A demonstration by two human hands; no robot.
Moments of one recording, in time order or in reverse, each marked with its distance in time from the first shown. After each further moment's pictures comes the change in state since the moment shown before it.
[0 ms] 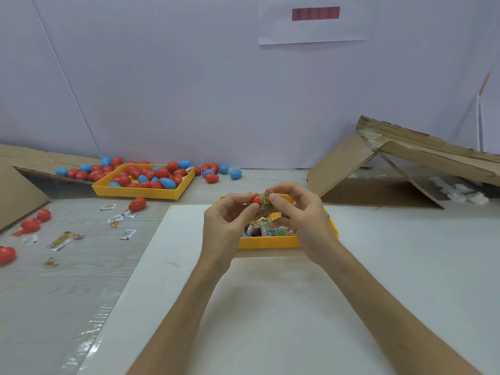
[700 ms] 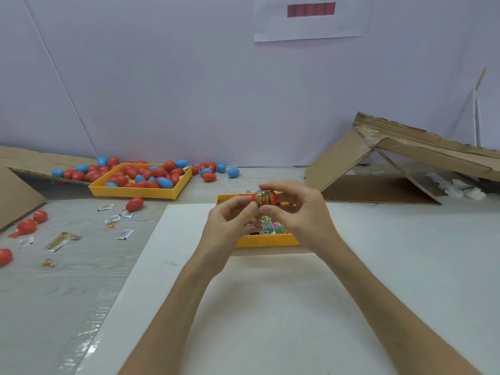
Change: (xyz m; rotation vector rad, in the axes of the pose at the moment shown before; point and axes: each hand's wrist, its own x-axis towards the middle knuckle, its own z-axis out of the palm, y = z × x) left_hand 0.002 0.001 -0.004 -0.104 -0.161 -0.252; right_hand 0.000 -0.007 -0.006 -0.452 -0.059 -0.267
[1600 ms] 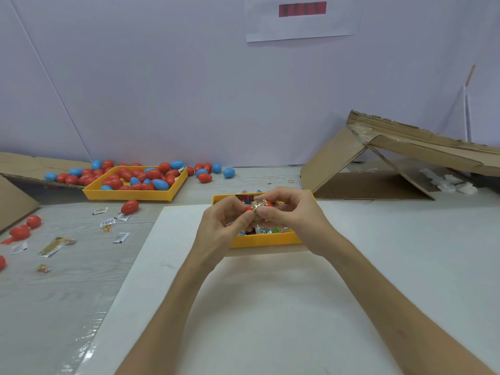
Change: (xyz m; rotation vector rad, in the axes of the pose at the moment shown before) left_hand -0.001 -0.002 -0.010 0.334 -0.057 0.224; right_hand -0.002 -0.003 -0.005 0.347 -0.121 0.316
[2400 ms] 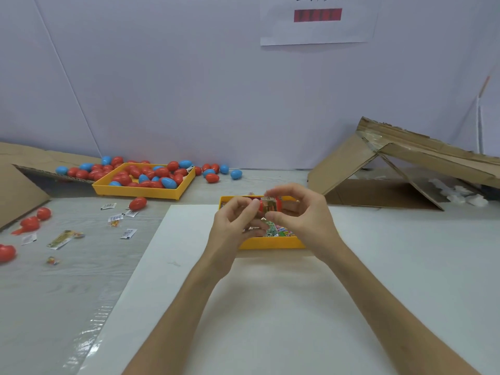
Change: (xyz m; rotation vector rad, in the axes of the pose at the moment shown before) left_hand 0.001 0.004 0.012 -0.383 0.067 -0.210; right_hand 0.003 0.005 0.004 -0.193 0.118 -0.185
